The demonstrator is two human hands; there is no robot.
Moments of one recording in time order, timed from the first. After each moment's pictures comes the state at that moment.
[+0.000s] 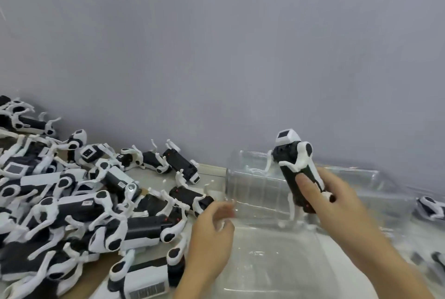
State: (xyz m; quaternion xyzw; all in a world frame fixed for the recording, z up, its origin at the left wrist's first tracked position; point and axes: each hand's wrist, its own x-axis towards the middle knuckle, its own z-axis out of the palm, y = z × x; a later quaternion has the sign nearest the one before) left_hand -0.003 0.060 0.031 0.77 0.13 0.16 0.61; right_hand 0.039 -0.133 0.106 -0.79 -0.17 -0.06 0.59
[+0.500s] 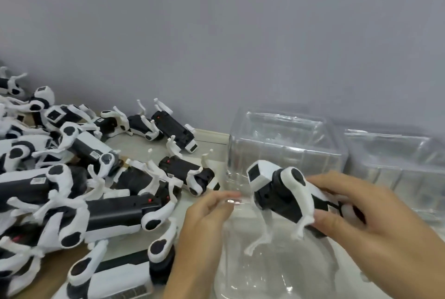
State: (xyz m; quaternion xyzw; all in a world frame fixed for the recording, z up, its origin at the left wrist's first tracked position) left_hand -0.002 0.060 0.022 0.66 0.20 0.10 0.72; right_hand 0.041 -0.133 0.084 -0.87 -0.29 -0.01 0.41
